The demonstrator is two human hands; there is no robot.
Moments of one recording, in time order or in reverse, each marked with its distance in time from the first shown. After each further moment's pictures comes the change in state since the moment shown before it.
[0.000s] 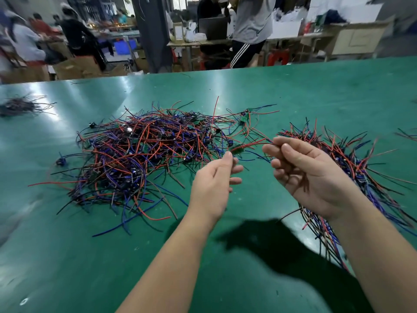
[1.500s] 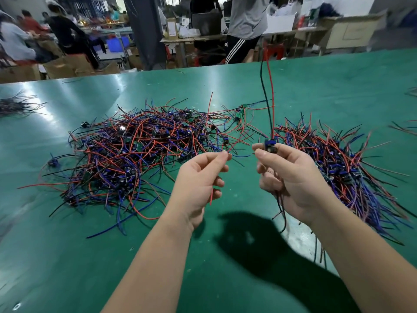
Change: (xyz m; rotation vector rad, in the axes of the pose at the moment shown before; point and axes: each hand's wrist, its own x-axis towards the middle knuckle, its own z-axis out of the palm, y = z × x) left_hand 0.000 0.010 -0.016 -0.208 -0.056 -0.139; right_hand 0.000 0.025 0.012 -0.139 0.102 -0.099
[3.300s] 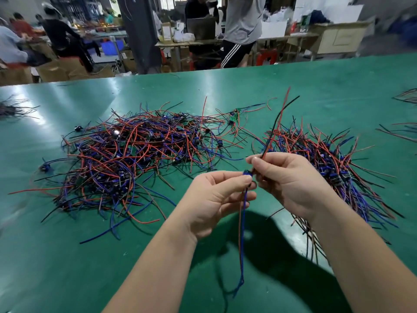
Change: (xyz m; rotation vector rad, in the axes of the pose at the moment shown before) left_hand -0.013 -0.003 0.015 -0.165 -0.294 -0.231; right_hand 0.000 -0.011 -0.009 -0.099 0.018 0.137
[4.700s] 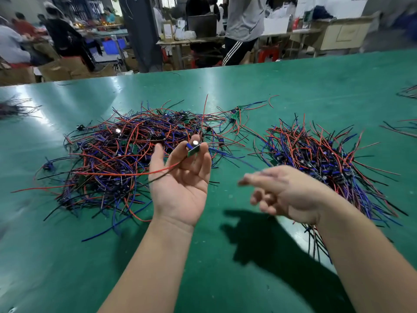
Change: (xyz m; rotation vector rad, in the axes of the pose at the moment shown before) left_hand 0.005 0.020 -0.021 -0.766 0.131 0.366; right_hand -0.004 -0.001 -0.004 -0.281 -0.177 0.392
